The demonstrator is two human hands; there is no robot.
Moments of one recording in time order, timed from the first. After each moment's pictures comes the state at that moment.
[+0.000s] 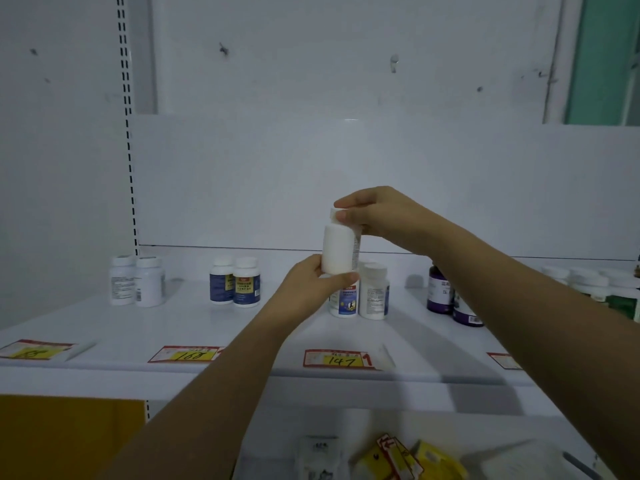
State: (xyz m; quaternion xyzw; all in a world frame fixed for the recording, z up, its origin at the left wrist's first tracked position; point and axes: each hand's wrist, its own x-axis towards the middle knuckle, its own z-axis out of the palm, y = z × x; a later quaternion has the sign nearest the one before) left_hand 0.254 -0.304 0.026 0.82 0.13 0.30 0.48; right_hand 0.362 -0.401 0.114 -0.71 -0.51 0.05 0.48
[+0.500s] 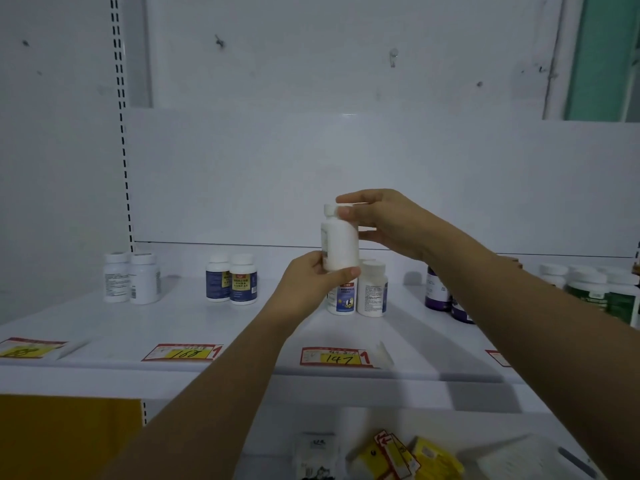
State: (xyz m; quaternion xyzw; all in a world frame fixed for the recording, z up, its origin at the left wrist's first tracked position) left_hand 0.258 -0.309 0.025 0.78 0.13 0.32 0.51; right_hand 0.374 -0.397 0.104 -0.65 -0.48 0.14 0.57
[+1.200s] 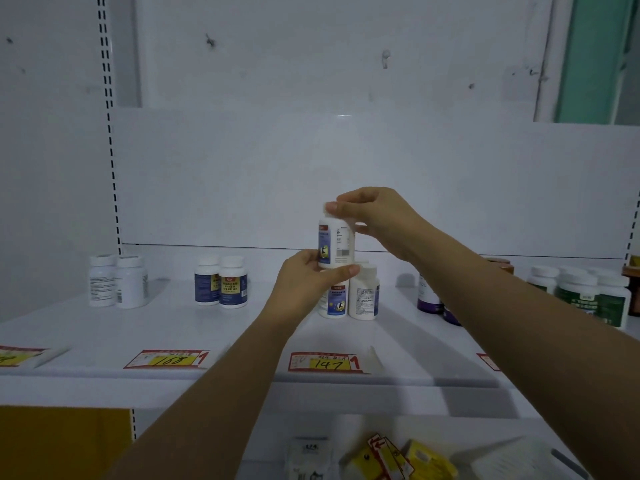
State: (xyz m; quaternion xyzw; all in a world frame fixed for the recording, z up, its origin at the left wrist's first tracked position) left_hand 0.270 -0.314 0.027 0.75 0.14 0.34 0.54; right_hand 0.382 -0.389 0.104 -0.67 -0.44 0.05 0.60
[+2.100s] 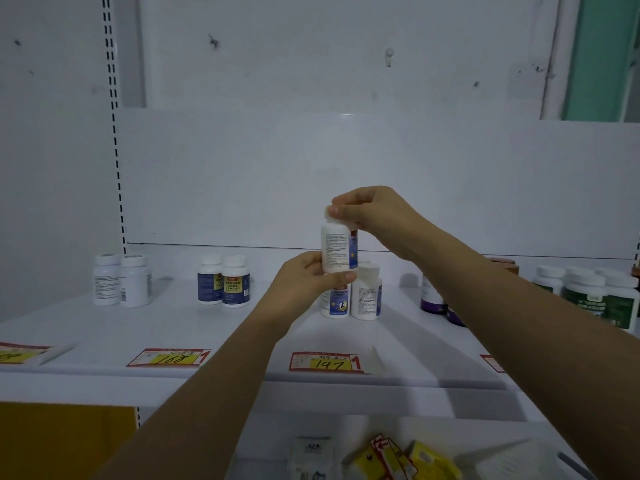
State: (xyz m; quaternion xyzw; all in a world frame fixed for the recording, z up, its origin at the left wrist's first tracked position) left_hand 0.268 -0.305 0.024 0.77 0.12 0.31 0.55; right_hand 0.382 -0.389 0.103 -0.68 -0.48 0.03 0.56
